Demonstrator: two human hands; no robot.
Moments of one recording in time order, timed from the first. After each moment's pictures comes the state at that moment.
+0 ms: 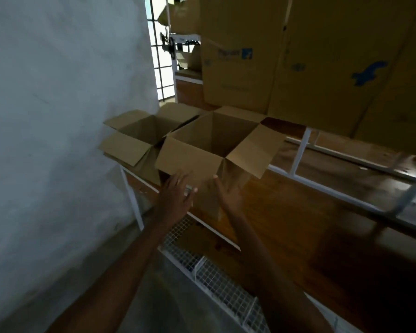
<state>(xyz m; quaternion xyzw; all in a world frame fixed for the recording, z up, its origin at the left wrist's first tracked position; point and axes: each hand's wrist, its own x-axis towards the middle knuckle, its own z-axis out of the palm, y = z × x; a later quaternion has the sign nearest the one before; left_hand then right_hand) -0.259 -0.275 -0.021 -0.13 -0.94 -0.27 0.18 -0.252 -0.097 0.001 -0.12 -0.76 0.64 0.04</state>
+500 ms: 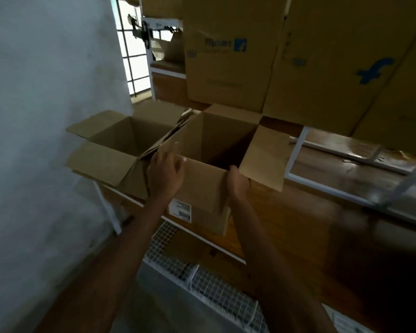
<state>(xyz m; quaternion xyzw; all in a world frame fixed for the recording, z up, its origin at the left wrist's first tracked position) -0.435 -0.311 0.006 -0.06 -0.94 -0.28 0.20 -0.377 -0.127 0.017 -0.32 -0.65 0.68 0.12</state>
